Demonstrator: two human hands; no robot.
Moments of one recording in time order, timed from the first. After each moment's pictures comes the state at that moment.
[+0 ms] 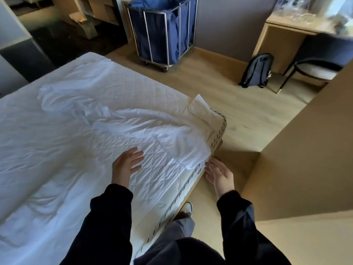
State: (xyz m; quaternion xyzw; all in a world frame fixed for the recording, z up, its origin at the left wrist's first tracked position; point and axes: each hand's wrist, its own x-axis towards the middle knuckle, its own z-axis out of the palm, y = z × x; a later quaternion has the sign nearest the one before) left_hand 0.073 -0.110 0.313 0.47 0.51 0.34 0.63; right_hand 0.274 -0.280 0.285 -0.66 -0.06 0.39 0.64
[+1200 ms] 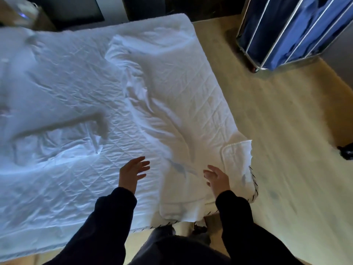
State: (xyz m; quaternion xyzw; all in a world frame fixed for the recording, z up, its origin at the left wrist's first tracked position) left_hand 0.302 0.033 0.244 0.20 0.68 0.47 0.53; right_hand 0.566 0.047 0.197 -0.67 -0.28 0.61 0.31
